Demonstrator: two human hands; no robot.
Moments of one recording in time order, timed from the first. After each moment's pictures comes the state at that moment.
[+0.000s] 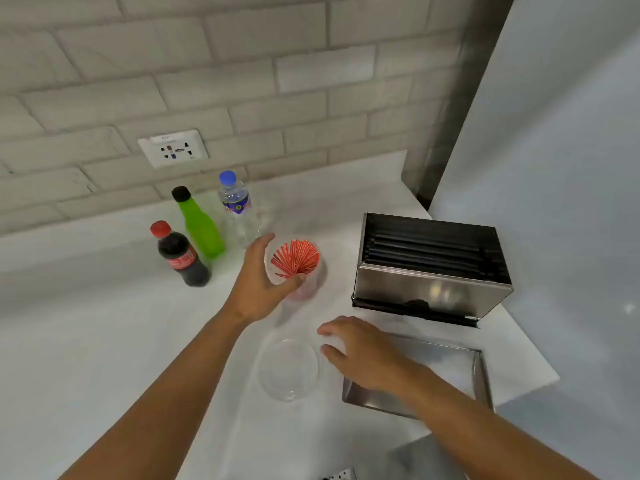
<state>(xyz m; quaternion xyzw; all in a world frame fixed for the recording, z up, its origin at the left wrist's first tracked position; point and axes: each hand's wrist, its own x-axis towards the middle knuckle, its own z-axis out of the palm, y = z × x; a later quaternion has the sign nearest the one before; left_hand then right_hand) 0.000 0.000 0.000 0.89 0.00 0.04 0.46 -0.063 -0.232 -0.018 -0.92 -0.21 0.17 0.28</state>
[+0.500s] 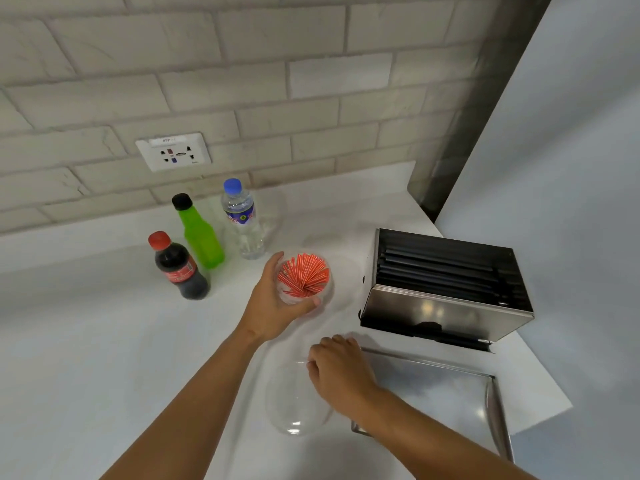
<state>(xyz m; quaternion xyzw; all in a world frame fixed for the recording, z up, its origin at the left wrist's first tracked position) 0.016 0.003 -0.034 0.83 0.03 -0.04 0.55 -0.054 -0.176 -0.041 -0.96 -0.23 0.11 0.09</state>
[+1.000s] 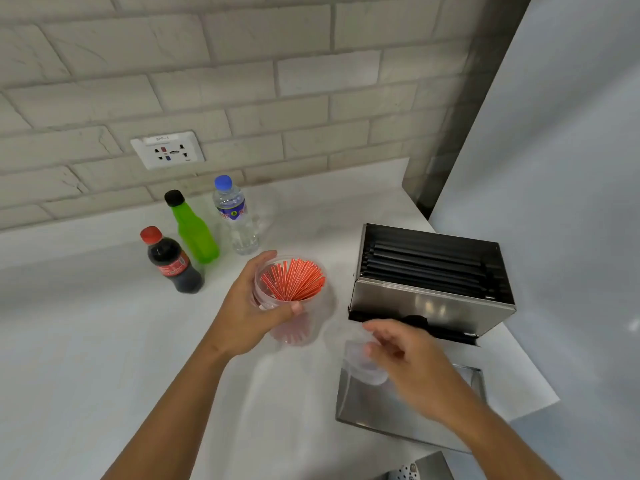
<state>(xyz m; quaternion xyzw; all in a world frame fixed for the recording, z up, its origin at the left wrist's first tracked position) -0.032 -0.004 0.025 0.79 -0.03 0.01 0.61 -0.079 -0.293 0.039 -0.87 -0.05 0.15 0.47</state>
